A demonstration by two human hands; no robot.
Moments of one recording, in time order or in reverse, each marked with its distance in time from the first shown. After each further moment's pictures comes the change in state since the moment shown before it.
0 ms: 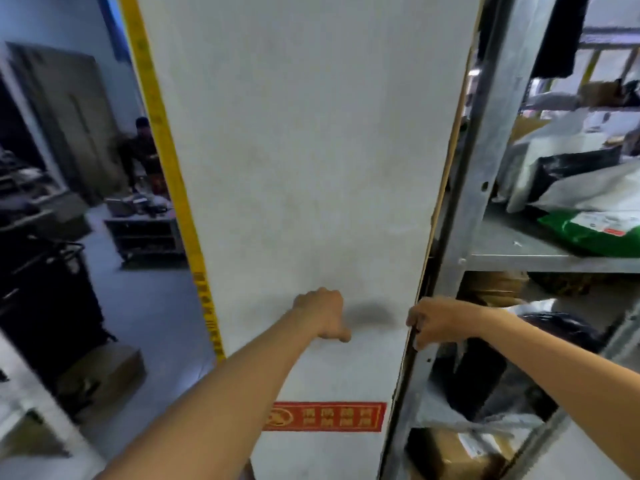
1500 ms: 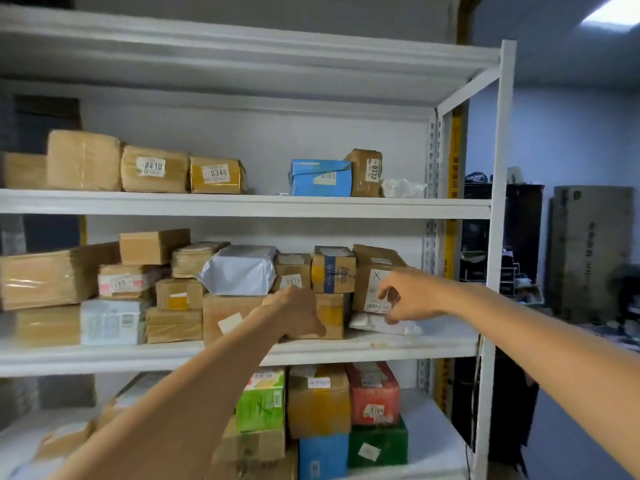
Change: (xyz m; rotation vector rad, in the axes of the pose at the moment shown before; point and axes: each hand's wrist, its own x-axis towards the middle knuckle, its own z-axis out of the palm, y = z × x) left_hand -0.541 -0.232 -0.149 0.042 0.415 -1.507; right_hand -0.165 -0.608 -0.126 -0.256 0.282 -1.615
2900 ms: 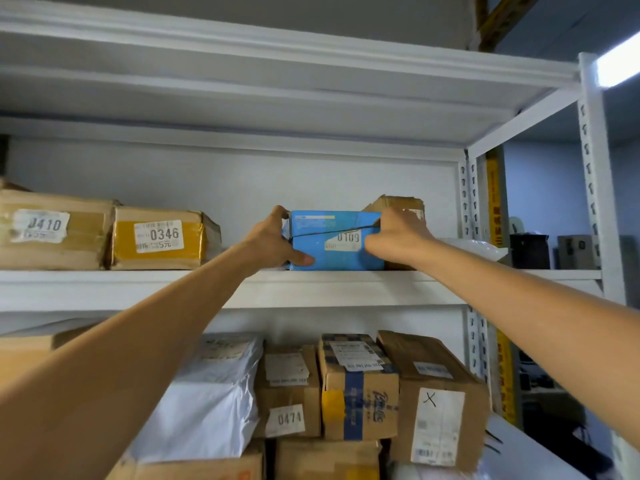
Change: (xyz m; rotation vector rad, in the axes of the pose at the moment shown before) left_hand 0.260 -0.106 -0.160 -0.765 0.461 0.133; right_hand 0.282 0.018 -0.124 0.389 0.699 0.109
